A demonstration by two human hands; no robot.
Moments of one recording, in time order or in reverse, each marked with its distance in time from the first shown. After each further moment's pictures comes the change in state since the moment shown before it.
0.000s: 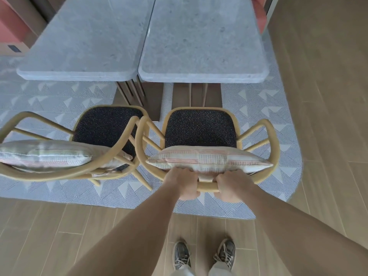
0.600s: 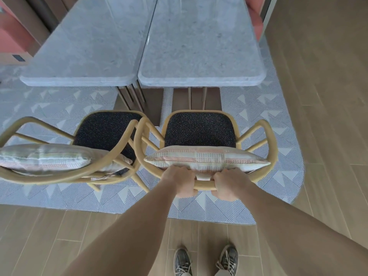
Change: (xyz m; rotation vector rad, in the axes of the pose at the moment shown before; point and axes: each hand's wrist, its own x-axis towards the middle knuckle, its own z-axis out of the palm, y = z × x) left_hand 0.003 -0.008 -0.006 0.038 0.007 0.004; right_hand 0.007 -0.001 -0.003 0.010 0.023 0.015
